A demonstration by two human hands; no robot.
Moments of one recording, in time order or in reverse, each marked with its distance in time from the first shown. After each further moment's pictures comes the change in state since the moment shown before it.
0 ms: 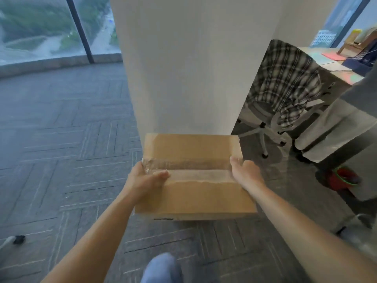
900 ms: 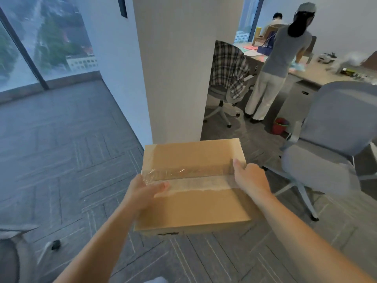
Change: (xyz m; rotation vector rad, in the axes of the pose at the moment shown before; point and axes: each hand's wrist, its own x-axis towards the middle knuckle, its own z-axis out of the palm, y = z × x) left_hand -0.350 -0.122 -0.292 0.015 -0.379 0.114; right_hand -0.533 0.024 0.109 0.071 0.321 0.203
